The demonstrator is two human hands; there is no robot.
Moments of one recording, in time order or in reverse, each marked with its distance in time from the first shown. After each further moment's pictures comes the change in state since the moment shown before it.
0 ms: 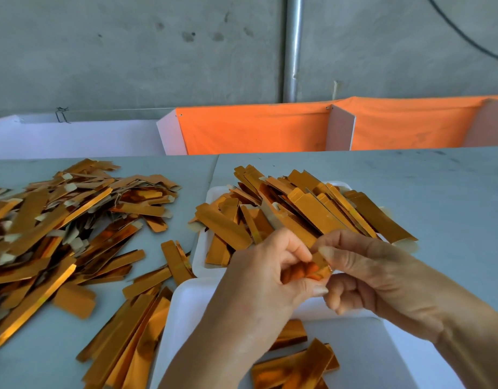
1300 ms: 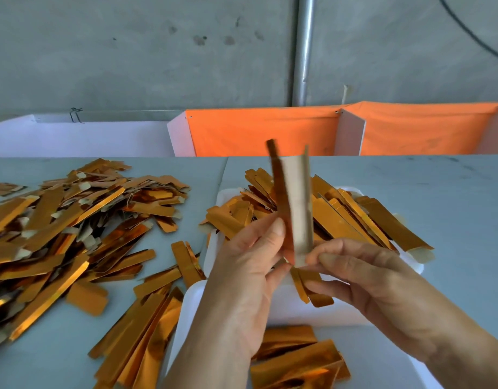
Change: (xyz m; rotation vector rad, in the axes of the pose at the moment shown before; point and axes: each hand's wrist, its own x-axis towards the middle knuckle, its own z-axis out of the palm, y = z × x) left_hand 0.009 -0.004 -0.005 -0.971 0.229 -0.251; right_hand 0.010 0.012 0.020 0.005 0.088 -0.203
